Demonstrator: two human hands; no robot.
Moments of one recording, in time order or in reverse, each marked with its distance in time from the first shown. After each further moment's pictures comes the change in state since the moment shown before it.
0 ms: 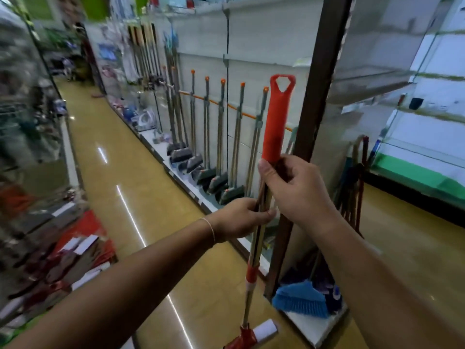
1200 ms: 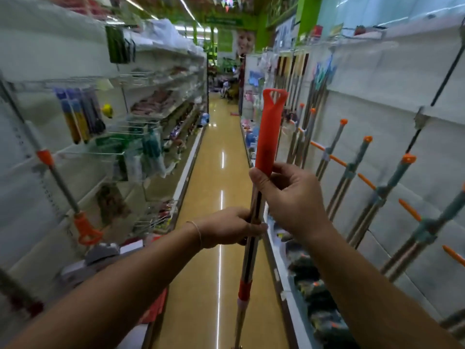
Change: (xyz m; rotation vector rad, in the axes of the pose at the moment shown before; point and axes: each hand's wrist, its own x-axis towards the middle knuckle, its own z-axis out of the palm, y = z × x) left_hand 0.260 -0.133 -0.531 -0.100 0.486 -0.219; right_hand 0.556 0.091 0.388 0.387 -0.425 -0.287
